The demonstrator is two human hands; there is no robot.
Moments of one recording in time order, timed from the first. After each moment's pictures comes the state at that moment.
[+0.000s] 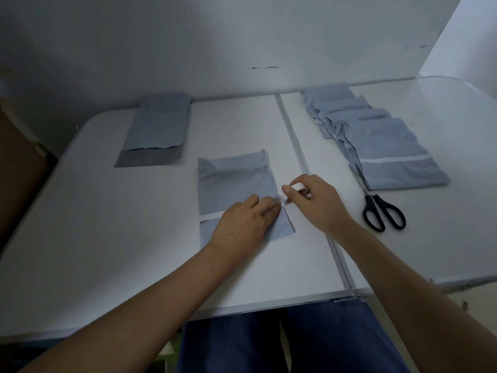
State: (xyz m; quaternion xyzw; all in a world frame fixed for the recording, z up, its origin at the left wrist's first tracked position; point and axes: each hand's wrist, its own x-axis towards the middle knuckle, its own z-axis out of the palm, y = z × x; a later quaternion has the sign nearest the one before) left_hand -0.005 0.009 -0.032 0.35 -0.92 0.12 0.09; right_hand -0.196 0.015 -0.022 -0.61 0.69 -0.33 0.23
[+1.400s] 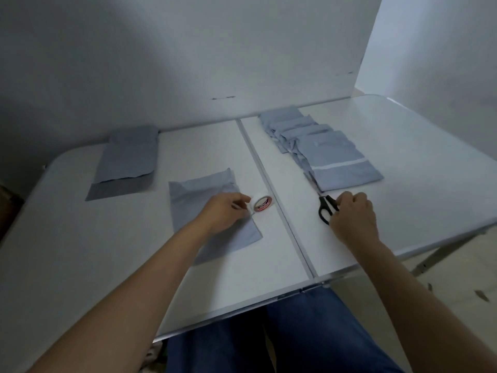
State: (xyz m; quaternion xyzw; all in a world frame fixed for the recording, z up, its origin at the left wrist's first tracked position) left_hand -0.034 -0.037 -0.008 0.48 -0.78 -0.36 0.15; right_hand -0.280 0.090 -0.018 -0.46 0.87 -0.18 0.02
